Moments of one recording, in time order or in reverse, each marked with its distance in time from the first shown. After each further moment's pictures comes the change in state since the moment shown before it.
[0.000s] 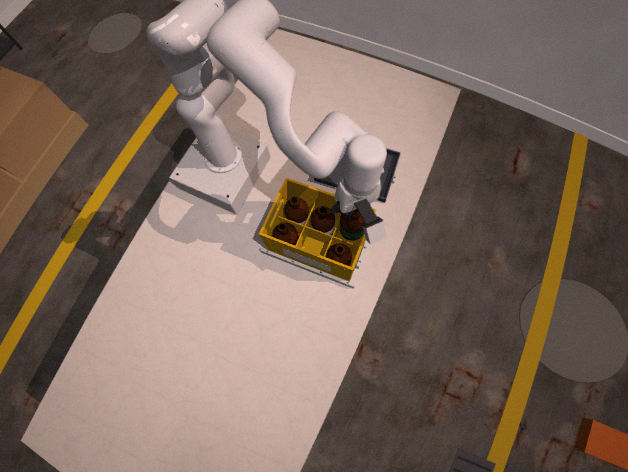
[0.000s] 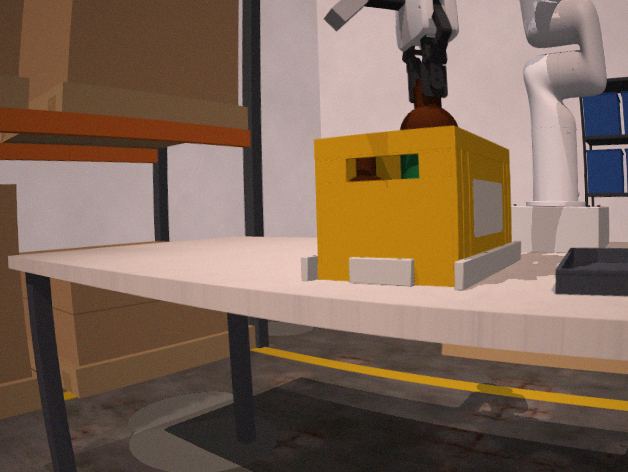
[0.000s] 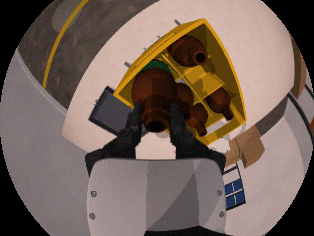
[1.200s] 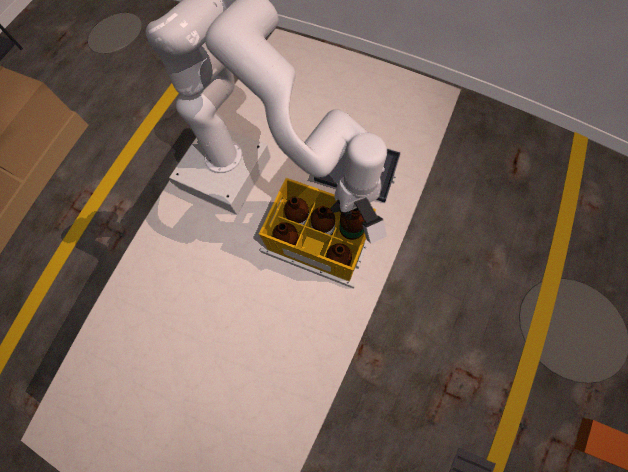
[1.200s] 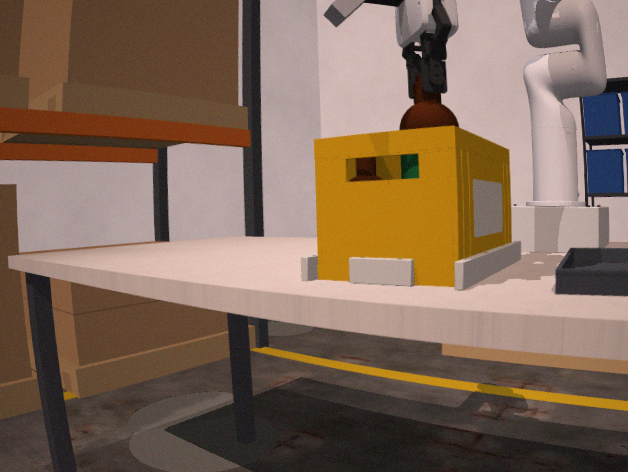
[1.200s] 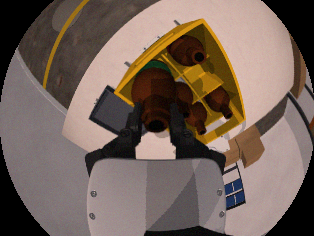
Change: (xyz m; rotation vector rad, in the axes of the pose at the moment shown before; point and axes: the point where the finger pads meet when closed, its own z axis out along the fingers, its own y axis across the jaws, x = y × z) arm 0.000 0.000 -0.005 0.000 0.000 0.000
